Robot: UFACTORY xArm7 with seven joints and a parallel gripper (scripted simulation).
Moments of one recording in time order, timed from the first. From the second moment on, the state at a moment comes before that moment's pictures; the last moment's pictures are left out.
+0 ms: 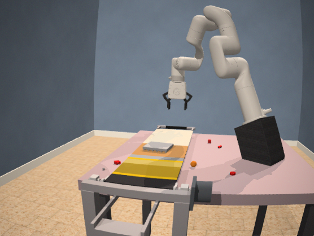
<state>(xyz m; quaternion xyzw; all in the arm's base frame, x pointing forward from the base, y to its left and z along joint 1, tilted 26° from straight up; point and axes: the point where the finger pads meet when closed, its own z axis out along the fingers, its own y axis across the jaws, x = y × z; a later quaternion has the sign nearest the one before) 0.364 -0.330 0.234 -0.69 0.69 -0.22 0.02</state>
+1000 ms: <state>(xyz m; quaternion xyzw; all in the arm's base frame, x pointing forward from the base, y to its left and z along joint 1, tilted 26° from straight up) 0.368 -0.333 0.223 -0.39 0.89 -0.20 0.10</state>
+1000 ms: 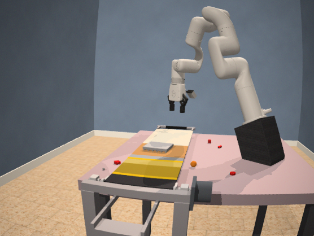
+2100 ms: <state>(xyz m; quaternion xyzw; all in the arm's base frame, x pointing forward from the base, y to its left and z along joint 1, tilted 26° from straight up) 0.371 -0.336 0.210 -0.02 0.98 -0.14 0.17</state>
